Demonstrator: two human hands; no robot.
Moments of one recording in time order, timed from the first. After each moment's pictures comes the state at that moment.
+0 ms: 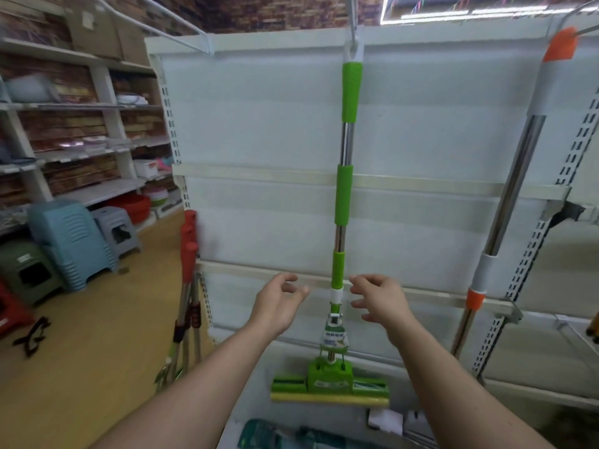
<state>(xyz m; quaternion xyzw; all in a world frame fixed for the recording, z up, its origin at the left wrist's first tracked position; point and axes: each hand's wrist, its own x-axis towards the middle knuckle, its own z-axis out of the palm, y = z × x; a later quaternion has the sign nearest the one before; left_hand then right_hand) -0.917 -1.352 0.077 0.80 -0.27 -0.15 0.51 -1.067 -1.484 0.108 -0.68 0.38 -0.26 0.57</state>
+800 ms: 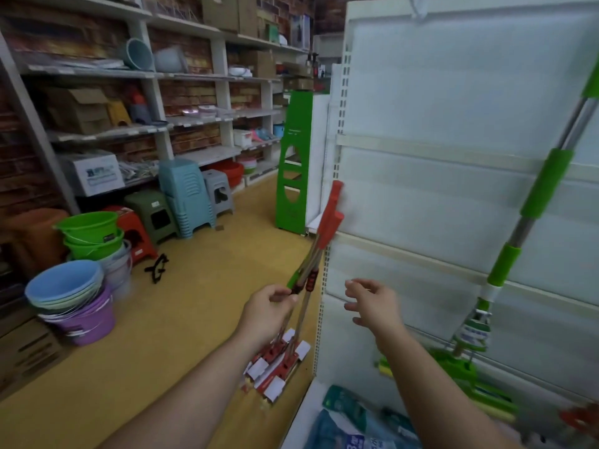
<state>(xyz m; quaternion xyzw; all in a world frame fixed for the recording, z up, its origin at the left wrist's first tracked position) -0.796 -1.038 0.031 0.82 -0.13 -0.12 0.54 -0.888 -1.225 0.054 -0.68 0.31 -0.18 0.63</state>
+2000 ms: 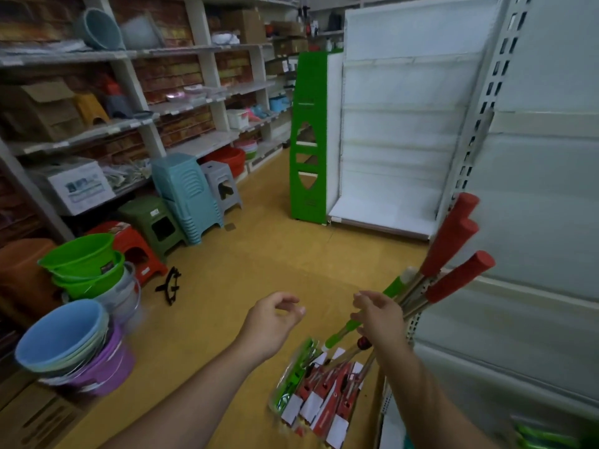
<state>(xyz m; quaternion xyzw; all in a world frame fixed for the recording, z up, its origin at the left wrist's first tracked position) -0.439 -0.986 0.004 0.86 -0.18 -0.18 0.44 -0.523 -1.174 -0.038 -0.60 0.40 -0.20 0.67</state>
